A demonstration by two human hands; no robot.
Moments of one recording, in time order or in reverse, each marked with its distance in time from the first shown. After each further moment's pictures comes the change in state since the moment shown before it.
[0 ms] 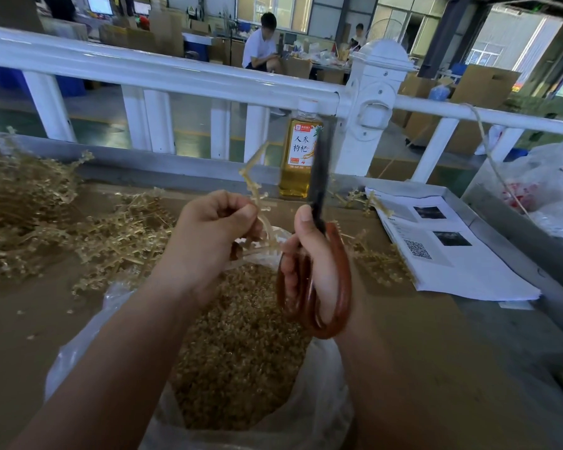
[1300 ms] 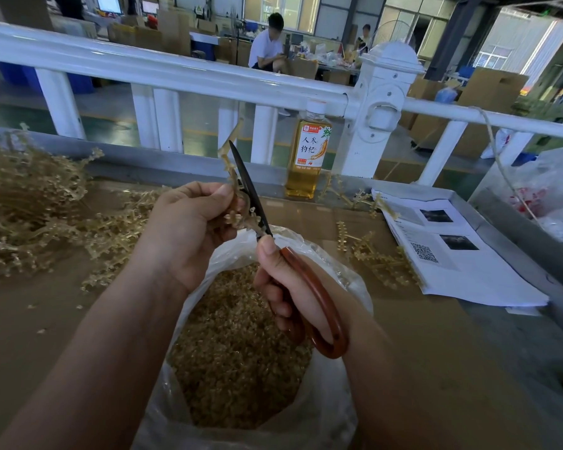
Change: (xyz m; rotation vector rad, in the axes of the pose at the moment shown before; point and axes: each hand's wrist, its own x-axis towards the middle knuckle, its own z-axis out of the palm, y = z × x) left_hand 0.015 0.007 -0.020 -0.267 0.086 -0.081; right_hand -0.015 -0.013 0.012 -0.406 -0.364 0.119
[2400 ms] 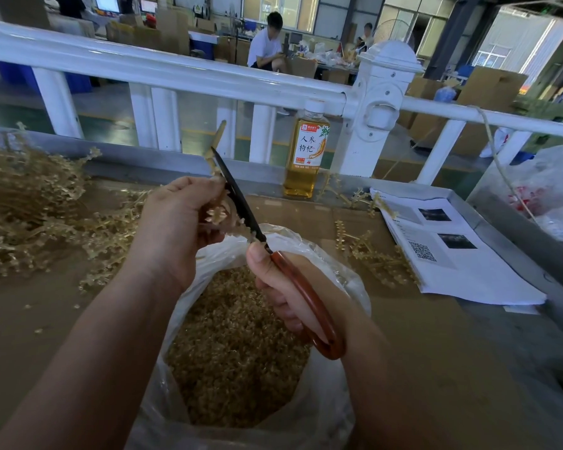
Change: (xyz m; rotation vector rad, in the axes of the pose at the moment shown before) left_hand -0.002 0.000 -0.003 0.082 0.101 0.049; right_hand -0.004 -0.002 -0.002 0.095 -0.166 0.004
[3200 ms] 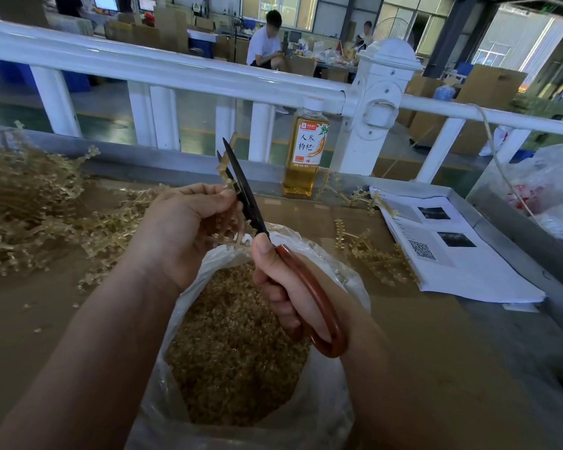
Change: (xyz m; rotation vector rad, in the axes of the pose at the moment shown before) left_hand 0.002 0.000 -0.001 -0.073 -0.174 -0.105; right_hand 0.006 0.005 0.001 -0.115 0.133 -0.003
